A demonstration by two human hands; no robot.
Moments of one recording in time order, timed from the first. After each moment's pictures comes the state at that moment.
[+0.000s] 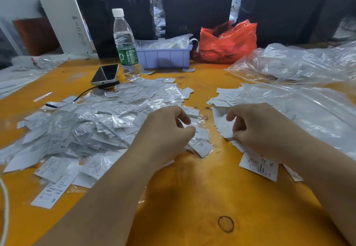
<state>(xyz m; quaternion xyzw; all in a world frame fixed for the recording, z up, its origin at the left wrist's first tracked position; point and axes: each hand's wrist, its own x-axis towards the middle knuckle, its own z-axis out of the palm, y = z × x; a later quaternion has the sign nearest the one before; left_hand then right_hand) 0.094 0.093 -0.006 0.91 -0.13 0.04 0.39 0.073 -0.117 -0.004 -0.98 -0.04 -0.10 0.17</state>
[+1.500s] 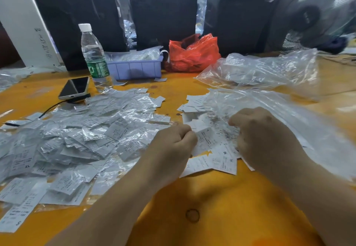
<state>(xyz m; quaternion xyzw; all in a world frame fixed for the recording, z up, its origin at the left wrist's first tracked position) 0.060 0.051 -0.011 0.83 -0.27 -0.03 0.49 0.008 -0.136 0.002 -0.97 0.03 -0.23 0.04</state>
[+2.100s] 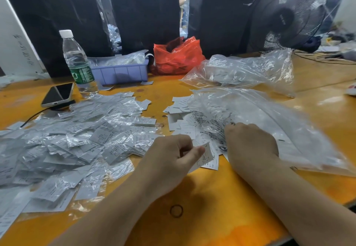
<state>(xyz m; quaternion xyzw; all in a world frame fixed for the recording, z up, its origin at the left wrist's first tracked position) 0.052 0.039 -0.028 0.84 -0.35 0.03 0.42 -0.001 -0.132 -0.003 -0.98 0.18 -0.06 -0.06</state>
